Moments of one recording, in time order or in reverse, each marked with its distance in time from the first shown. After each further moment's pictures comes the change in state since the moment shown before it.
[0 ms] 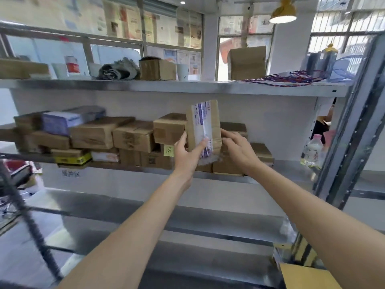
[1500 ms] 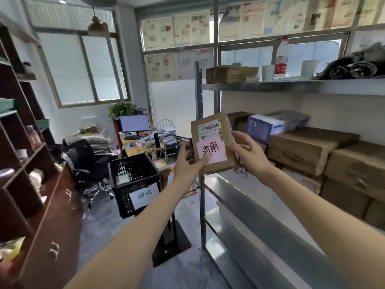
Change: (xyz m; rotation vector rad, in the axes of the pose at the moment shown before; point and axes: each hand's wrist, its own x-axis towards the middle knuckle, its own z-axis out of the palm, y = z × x) left_hand -0.026 0.075 -0.531 0.429 0.817 -0.026; right_hand 0.093 -0.237 0.515 0.652 -0.792 -0.130
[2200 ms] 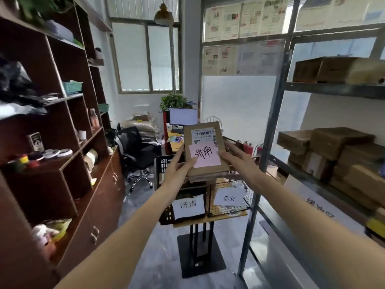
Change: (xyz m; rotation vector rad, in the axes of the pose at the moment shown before) left_hand 0.172 -0.080 -0.241 -0.108 0.226 -0.098; right_hand 0.226 0.047 0.262 0.070 -0.382 0.133
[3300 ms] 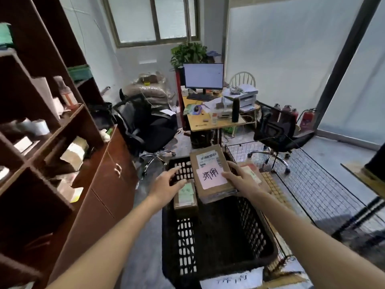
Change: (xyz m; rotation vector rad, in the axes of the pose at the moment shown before) left_hand 0.535 -0.263 -0.219 0.912 -0.028 -0.190; right_hand 0.577 0.275 0.130 -0.039 -0.056 0.371
